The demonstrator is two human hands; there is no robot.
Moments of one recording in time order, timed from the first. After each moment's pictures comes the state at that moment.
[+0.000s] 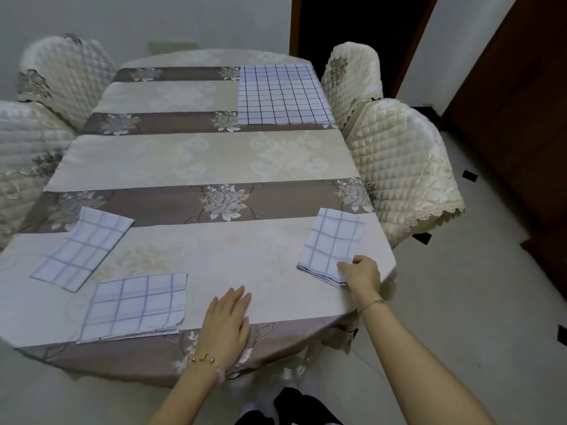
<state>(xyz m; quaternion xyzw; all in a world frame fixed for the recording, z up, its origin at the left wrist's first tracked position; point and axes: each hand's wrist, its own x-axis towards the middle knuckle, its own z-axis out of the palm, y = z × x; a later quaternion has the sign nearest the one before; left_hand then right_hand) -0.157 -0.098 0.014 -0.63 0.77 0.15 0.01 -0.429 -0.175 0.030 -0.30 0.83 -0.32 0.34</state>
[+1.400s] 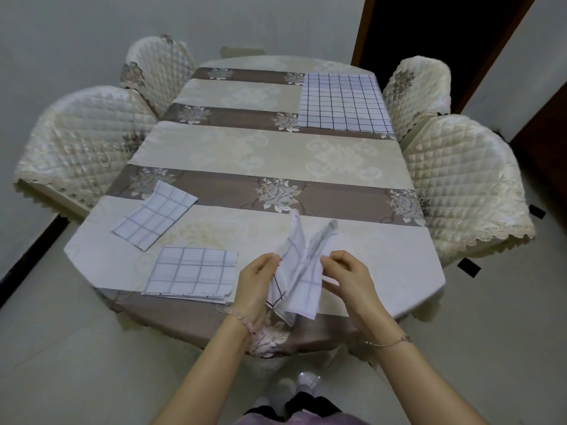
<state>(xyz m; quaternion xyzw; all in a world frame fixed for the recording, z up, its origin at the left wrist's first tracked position) -0.166 -0.108 0.100 -0.58 0.28 0.57 -0.51 -0.324 -0.128 0.103 -0.37 0.55 -0.42 0.61</state>
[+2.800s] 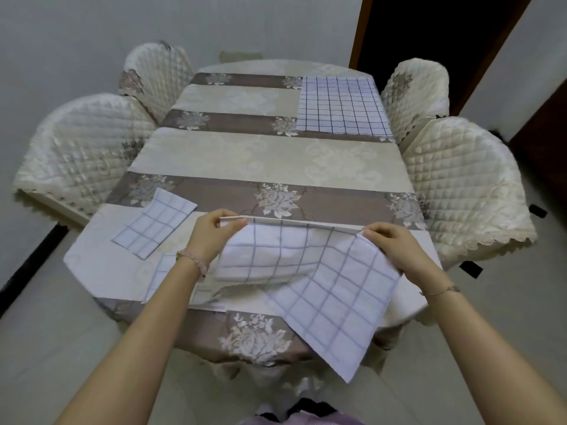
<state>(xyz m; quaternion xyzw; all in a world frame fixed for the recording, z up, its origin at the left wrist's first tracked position) -0.076 -0.183 0.132 -0.67 0.50 0.36 -0.42 -0.405 -0.208 0.123 -0.56 0.61 -0.32 0.46</state>
